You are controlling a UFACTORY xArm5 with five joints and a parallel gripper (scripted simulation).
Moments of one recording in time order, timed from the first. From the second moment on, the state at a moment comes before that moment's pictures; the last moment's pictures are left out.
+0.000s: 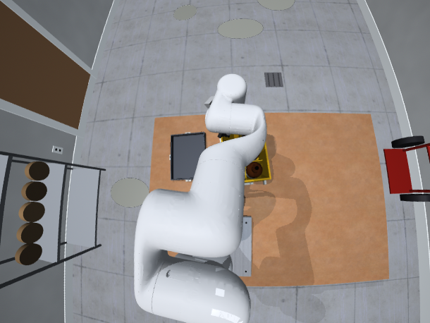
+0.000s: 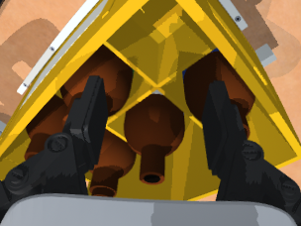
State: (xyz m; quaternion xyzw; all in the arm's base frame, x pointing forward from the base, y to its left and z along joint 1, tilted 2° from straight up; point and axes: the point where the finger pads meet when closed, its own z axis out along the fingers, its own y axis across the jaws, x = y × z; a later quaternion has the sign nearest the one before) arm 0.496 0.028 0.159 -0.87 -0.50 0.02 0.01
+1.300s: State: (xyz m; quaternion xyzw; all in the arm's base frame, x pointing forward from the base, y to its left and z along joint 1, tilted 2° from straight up) arm 0.496 0.028 0.155 -0.87 -0.50 0.02 0.01
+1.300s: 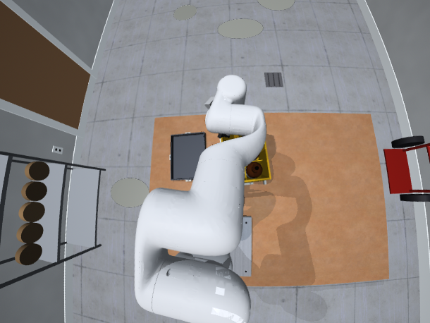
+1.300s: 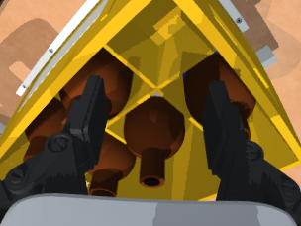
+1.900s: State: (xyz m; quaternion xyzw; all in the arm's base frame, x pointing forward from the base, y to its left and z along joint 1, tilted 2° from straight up) arm 0.495 0.028 0.138 -0.87 -0.50 0.02 0.01
